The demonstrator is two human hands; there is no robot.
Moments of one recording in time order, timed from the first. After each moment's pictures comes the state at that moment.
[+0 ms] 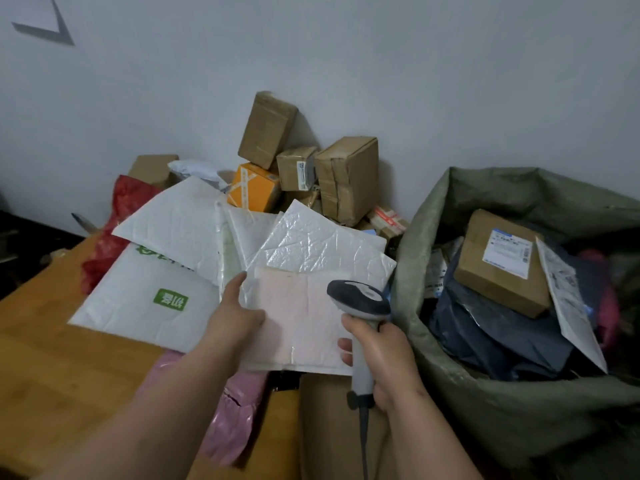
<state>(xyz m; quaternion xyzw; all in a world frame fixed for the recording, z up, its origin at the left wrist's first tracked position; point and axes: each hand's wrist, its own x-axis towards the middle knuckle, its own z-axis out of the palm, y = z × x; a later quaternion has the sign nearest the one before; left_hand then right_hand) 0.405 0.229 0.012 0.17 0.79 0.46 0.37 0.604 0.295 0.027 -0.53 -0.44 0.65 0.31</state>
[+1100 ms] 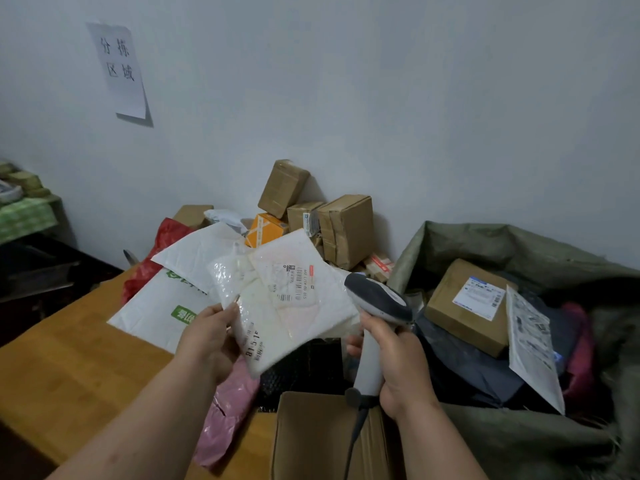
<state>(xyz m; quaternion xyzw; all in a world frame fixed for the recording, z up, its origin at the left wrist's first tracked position) 0.464 0.195 0.084 -0.08 0.56 0.73 0.39 0.678 0.301 0.097 -0.42 -0.45 0.70 0.37</state>
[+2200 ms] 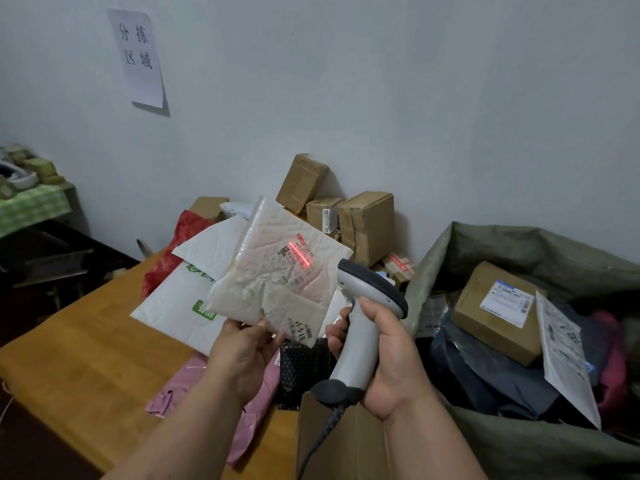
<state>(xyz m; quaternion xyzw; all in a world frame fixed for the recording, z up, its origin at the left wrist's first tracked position) 0.461 0.192 0.054 -0.03 0.45 0.81 0.37 0.624 0.260 0.136 -0.32 -0.26 0.87 0.27</state>
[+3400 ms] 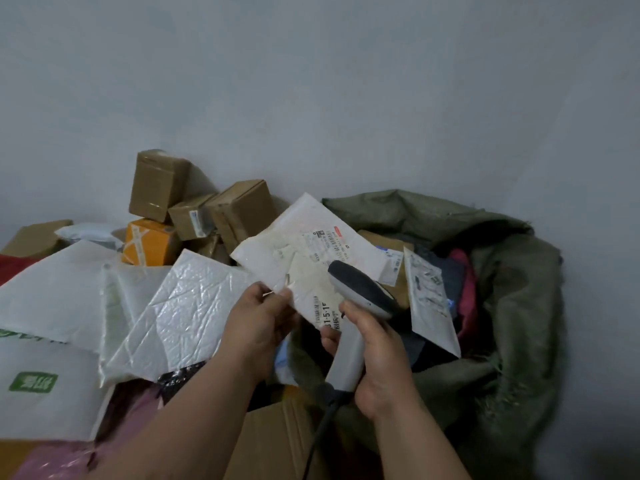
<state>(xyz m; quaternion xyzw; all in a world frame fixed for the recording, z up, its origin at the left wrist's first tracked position) 0.585 0.327 0.097 0.17 0.48 0.69 0.52 0.739 0.335 0.100 -0.43 -0.27 0.72 0.47</state>
